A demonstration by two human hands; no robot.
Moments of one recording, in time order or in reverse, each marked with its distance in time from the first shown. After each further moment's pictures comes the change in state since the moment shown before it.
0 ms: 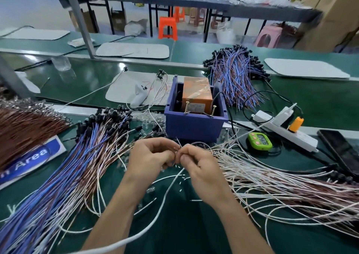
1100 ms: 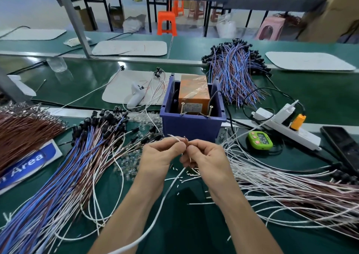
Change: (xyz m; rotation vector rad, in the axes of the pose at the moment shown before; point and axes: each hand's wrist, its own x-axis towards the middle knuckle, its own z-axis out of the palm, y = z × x) left_hand 0.016 -0.011 0.033 -0.373 0.034 -0.064; right_hand 0.020 0.011 -0.014 0.416 0.131 0.204
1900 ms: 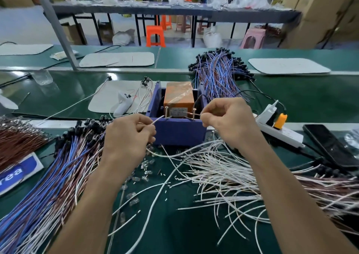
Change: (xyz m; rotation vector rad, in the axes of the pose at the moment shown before) left_hand 0.023 0.057 -0.006 0.907 0.188 0.338; right_hand 0.040 -0.075 -0.079 -0.644 0.168 -0.309
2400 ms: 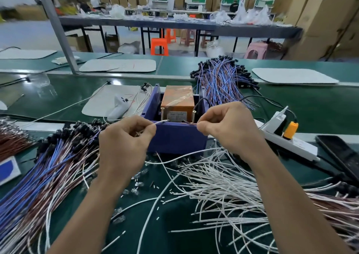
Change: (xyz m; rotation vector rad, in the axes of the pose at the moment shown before) left_hand 0.005 -0.028 0.039 -0.103 0.254 0.182; right_hand 0.014 0.029 0.011 -0.034 -0.031 -0.062
